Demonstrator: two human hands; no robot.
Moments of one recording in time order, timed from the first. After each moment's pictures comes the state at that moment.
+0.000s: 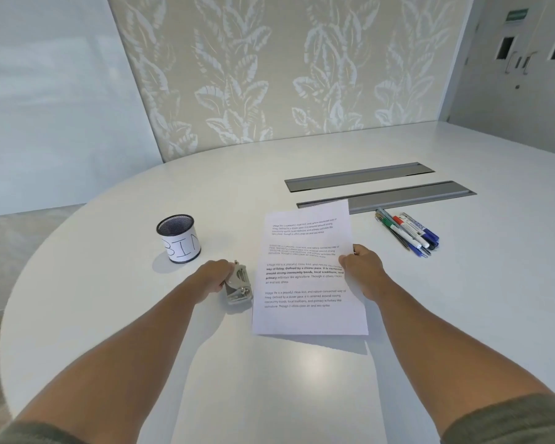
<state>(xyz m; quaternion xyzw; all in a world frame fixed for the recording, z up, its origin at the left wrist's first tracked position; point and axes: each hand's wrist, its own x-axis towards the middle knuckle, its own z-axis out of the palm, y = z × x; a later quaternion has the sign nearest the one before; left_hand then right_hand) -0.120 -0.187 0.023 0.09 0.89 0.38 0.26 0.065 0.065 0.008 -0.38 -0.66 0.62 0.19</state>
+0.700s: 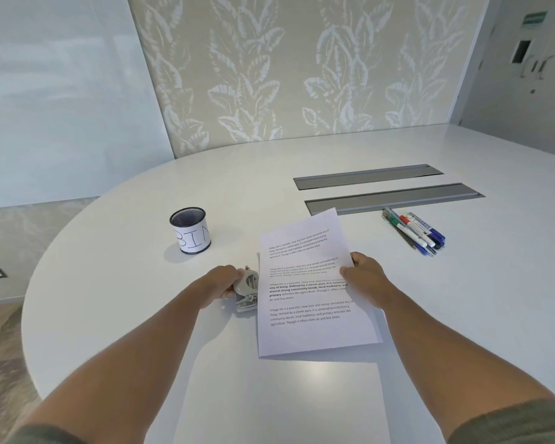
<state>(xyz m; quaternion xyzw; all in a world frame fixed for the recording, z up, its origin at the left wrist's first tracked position) -0.090 -0.213 0.014 0.11 0.84 0.43 0.31 0.084 0.049 0.000 -0.34 -0.76 0.54 0.12</state>
